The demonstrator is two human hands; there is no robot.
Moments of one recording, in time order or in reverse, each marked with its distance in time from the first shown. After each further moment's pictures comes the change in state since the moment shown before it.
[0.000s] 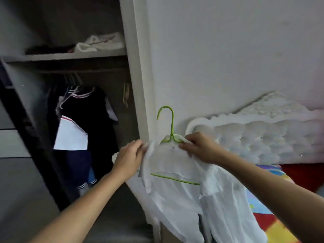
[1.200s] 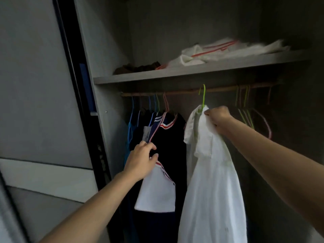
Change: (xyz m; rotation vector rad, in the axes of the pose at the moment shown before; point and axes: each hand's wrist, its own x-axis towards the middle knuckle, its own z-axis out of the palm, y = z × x) left_hand 0.211 -0.444 -0.226 0.313 0.061 -0.170; right_hand 0.591 -0.178 0.224 0.706 0.367 0.389
